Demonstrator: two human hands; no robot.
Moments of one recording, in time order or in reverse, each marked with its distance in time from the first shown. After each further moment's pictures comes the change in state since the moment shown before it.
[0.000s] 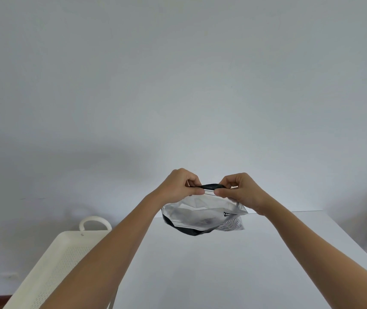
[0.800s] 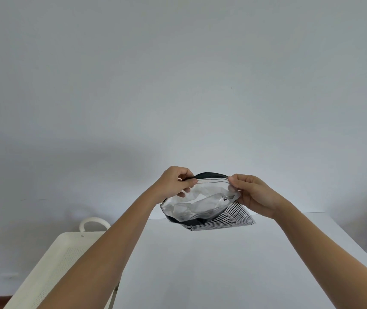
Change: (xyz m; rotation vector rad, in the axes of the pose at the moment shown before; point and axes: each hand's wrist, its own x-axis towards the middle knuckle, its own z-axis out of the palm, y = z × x) left_hand 0.003 -0.006 -0.008 -0.318 0.035 -0.138; right_hand -0.004 0.010 -0.020 0.590 -0.172 0.059
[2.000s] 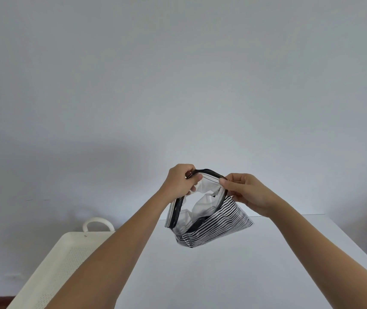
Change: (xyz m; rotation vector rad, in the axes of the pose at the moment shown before) left_hand -0.009 0.023 0.018 0.115 0.193 0.029; right_hand -0.010 -0.015 0.030 -0.302 0.130 0.012
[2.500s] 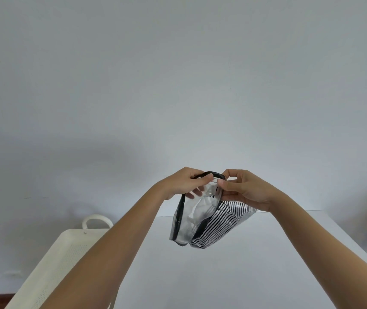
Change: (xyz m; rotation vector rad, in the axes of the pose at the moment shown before) left_hand -0.004 0.010 -0.003 -0.045 -0.400 -0.110; right_hand -0.008 -0.010 0.002 0.155 -0.159 0.041
